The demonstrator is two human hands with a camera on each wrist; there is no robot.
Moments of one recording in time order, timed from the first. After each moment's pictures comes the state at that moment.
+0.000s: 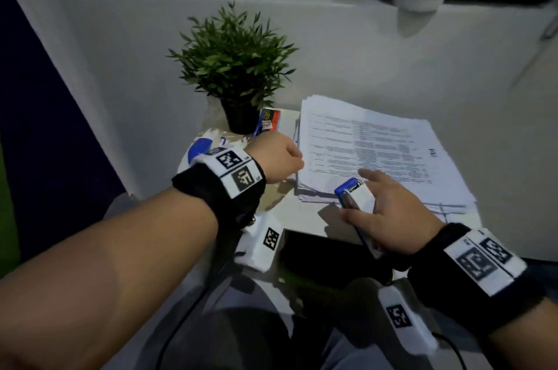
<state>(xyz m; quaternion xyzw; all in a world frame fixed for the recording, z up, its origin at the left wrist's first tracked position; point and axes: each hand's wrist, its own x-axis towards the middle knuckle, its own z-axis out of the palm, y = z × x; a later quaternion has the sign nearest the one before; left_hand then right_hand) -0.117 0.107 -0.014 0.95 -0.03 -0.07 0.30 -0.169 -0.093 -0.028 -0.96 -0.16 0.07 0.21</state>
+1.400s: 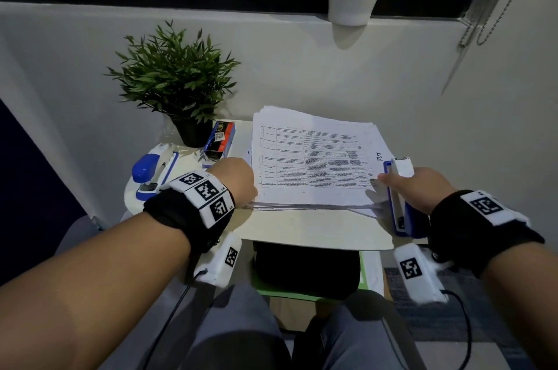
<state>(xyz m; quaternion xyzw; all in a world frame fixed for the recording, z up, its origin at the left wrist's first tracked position) -0.116 0.067 -0.026 0.99 -0.03 -0.13 -0.02 -0.121 -0.220 -0.033 -0.92 0.17 0.05 0.34</state>
